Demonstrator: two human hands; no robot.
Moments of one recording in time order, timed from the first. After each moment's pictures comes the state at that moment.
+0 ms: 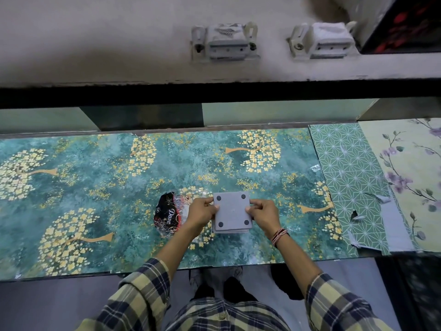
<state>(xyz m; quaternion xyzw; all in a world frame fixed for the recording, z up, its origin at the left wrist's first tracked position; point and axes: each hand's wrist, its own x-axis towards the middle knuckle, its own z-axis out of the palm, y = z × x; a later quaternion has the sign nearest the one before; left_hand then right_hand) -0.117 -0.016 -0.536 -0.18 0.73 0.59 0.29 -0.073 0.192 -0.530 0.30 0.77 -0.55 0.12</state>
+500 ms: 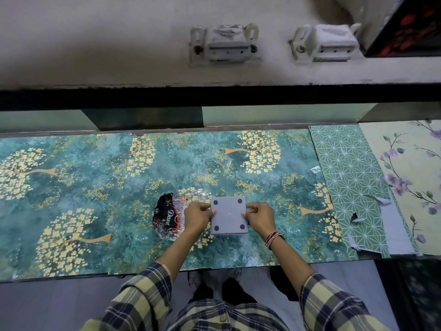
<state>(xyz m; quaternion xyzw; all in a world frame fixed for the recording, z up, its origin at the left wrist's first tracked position) -0.110 -0.021 -0.549 -0.19 0.81 0.50 0.22 -0.075 0.180 -0.525 0.28 0.83 -0.46 0.13</state>
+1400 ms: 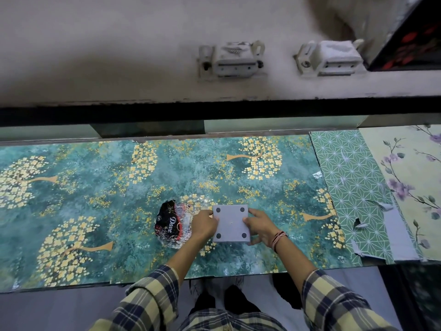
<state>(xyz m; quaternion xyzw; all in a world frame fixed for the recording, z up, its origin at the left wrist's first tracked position) -0.109 -0.007 -0.529 -0.15 0.85 0.41 0.29 -0.084 0.179 -0.518 0.33 0.69 -0.56 0.32</state>
